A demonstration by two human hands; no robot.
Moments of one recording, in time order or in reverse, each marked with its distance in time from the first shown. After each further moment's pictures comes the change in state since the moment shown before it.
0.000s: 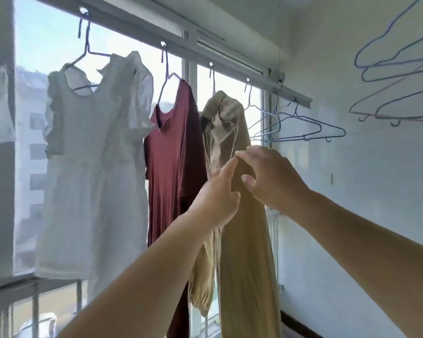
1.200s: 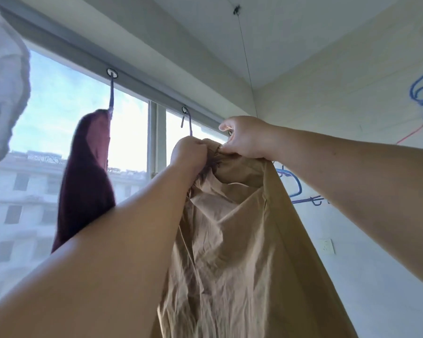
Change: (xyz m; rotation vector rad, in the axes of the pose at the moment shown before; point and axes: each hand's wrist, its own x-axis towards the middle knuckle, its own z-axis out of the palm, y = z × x) left_hand 0.348 -0.062 -0.046 -0.357 0.402 0.038; right_hand 0.288 0.081 0.031 0.019 0.078 0.098
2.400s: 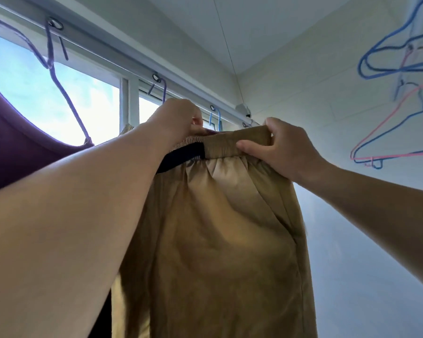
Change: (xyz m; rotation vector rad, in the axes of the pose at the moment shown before) left_hand -0.013 0.066 0.026 0.867 -0.232 0.569; right_hand -0.090 0.110 -0.006 0.182 0.416 -0.018
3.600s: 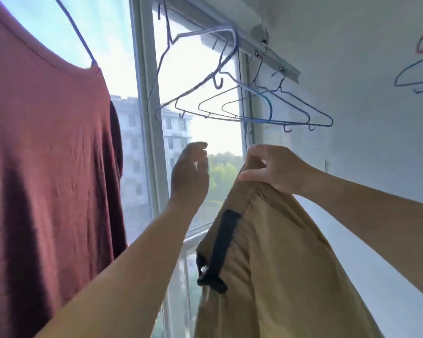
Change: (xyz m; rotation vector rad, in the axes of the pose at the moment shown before) left_hand -0.175 0.012 0.154 -0.815 0.251 -0.532; right_hand -0.104 0.018 0.099 0.125 -0.576 0.064
